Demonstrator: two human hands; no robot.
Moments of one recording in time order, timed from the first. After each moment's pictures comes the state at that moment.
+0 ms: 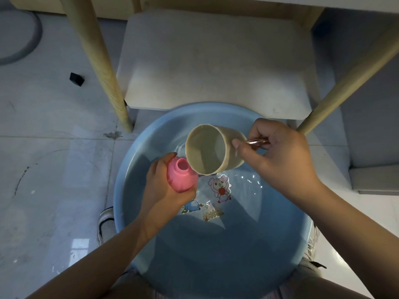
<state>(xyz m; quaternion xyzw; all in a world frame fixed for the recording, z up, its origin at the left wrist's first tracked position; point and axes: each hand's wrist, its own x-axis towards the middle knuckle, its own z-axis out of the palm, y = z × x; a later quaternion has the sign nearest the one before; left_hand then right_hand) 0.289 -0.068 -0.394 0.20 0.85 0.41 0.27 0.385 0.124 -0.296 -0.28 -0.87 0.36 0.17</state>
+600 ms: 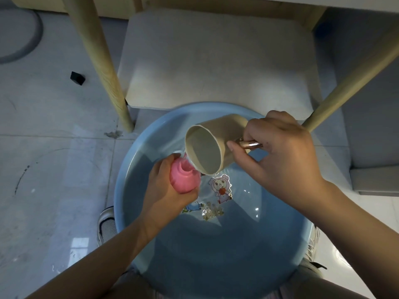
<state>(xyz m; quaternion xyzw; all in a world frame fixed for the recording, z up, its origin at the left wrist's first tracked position) 0.288 -0.068 -0.393 0.23 0.84 0.40 0.27 0.379 0.125 -0.285 -0.11 -0.94 0.18 0.27</state>
